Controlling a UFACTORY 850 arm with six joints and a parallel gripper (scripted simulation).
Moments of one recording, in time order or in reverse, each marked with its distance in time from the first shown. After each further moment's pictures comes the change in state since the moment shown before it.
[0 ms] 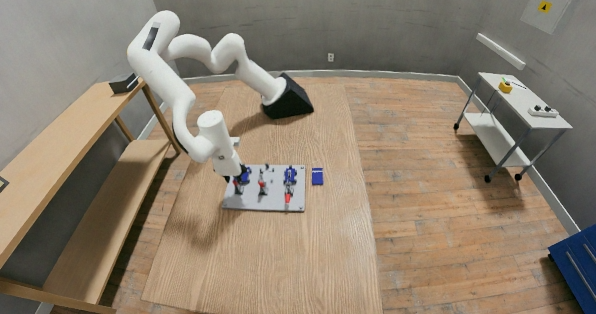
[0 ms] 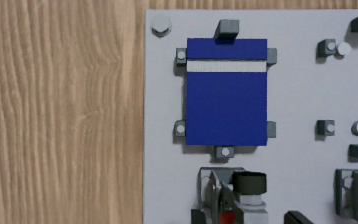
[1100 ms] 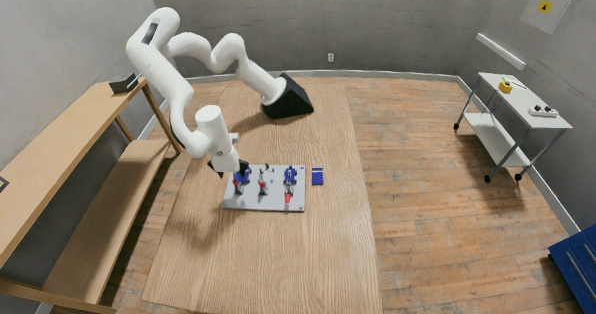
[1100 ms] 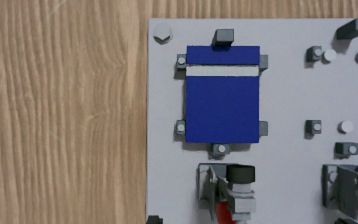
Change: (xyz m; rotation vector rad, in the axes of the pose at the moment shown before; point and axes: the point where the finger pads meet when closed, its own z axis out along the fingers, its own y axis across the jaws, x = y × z) arm 0.000 0.000 -0.021 0.000 0.001 0.000
